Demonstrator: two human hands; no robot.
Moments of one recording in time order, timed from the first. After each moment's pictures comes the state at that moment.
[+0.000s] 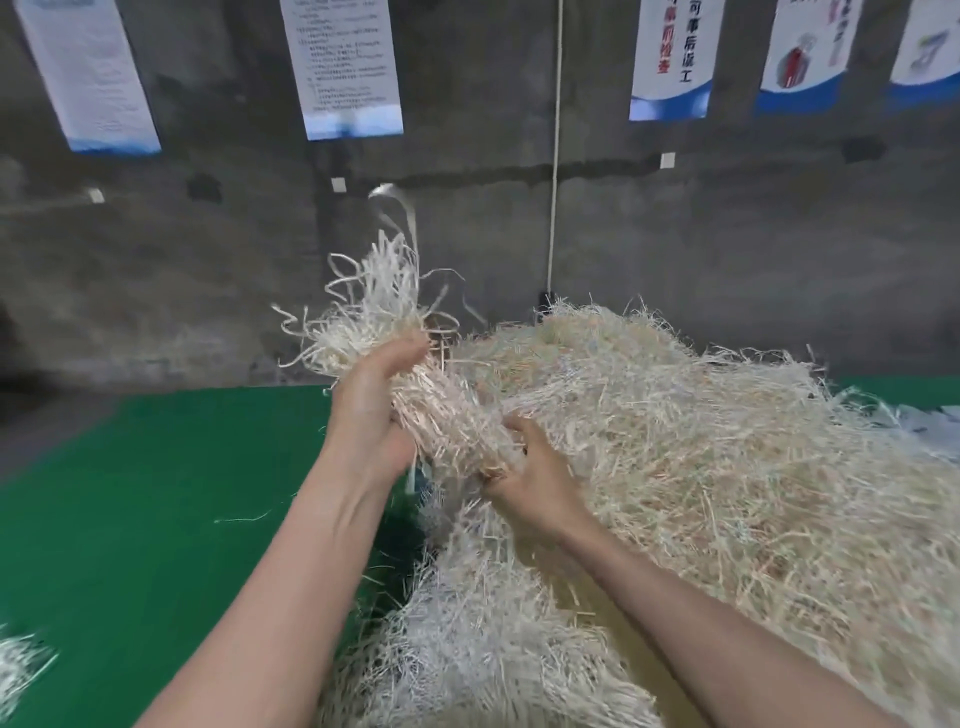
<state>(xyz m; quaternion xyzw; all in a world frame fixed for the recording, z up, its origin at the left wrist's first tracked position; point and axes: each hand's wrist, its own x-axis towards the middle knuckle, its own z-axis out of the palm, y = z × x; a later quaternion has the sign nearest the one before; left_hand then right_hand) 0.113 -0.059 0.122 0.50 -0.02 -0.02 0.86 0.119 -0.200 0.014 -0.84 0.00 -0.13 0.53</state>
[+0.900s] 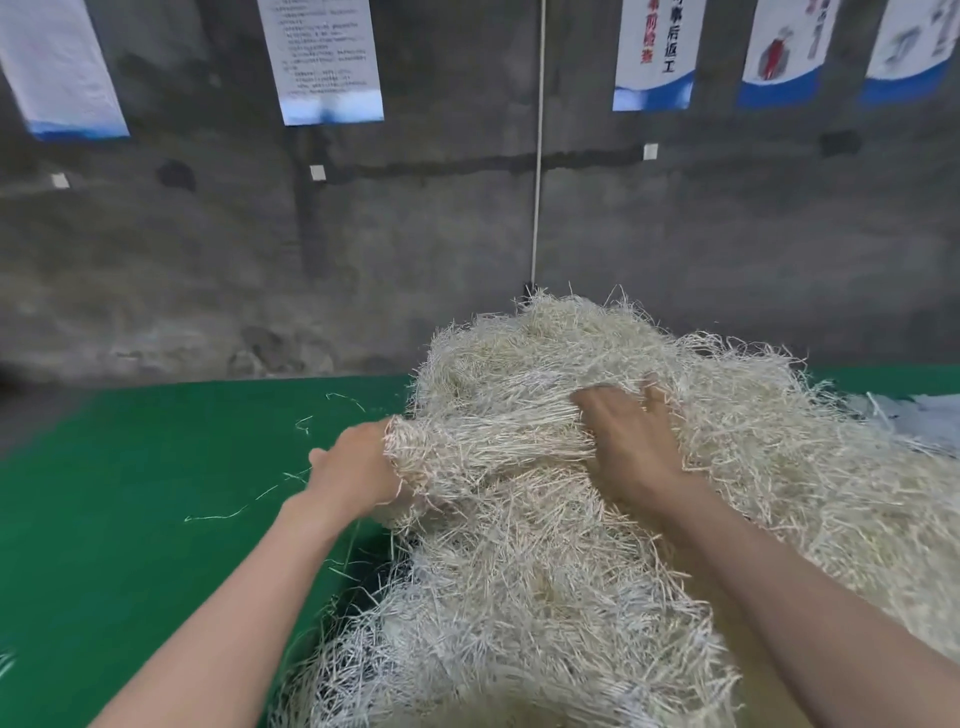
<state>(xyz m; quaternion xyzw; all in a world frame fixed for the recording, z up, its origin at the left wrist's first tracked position) 0.164 -0.042 0.043 0.98 -0.11 0.08 0.16 0.117 -0.312 0.025 -0.97 0.03 -0.26 -0.01</state>
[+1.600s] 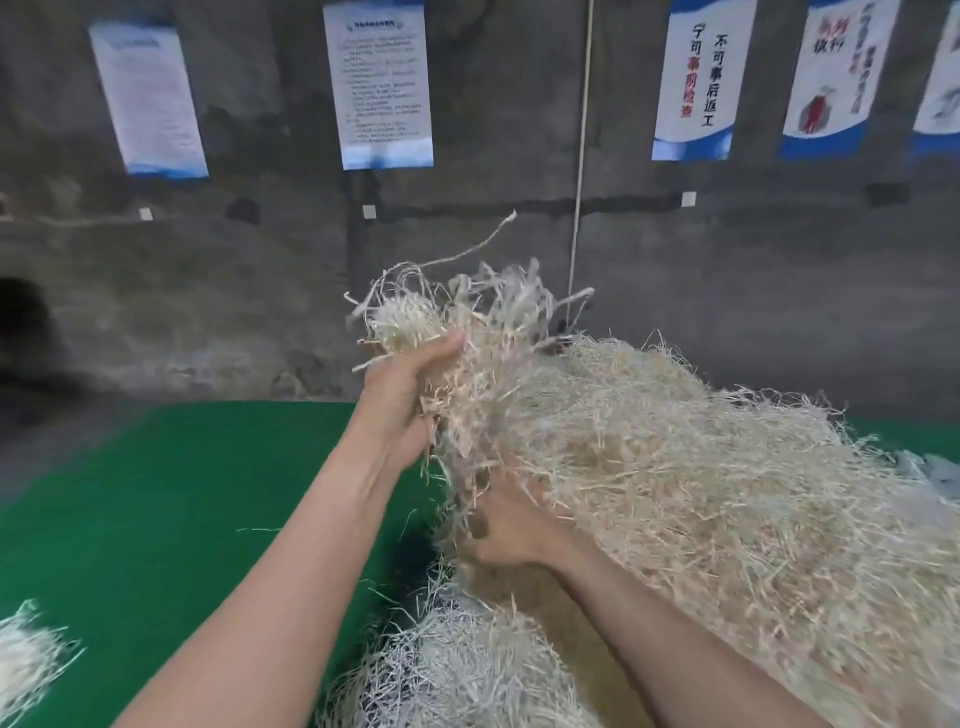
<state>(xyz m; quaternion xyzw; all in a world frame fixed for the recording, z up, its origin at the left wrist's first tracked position) 0.106 -0.045 0.154 0.55 -0.10 -0.02 0.83 0.113 -0.174 0.035 -0.97 -0.16 0.02 0.16</state>
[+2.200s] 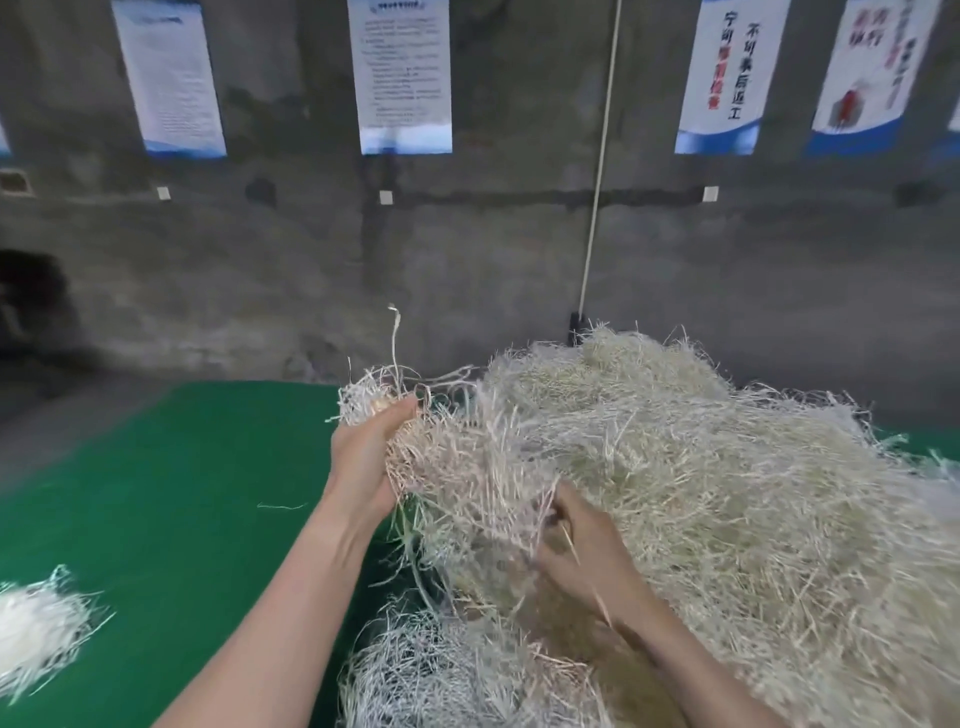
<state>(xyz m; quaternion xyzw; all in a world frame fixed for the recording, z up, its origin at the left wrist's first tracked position) 0.112 0.010 0.086 0.52 0.00 0.04 0.86 0.066 -0.186 0.007 -0.94 -0.05 -0.08 0.33</state>
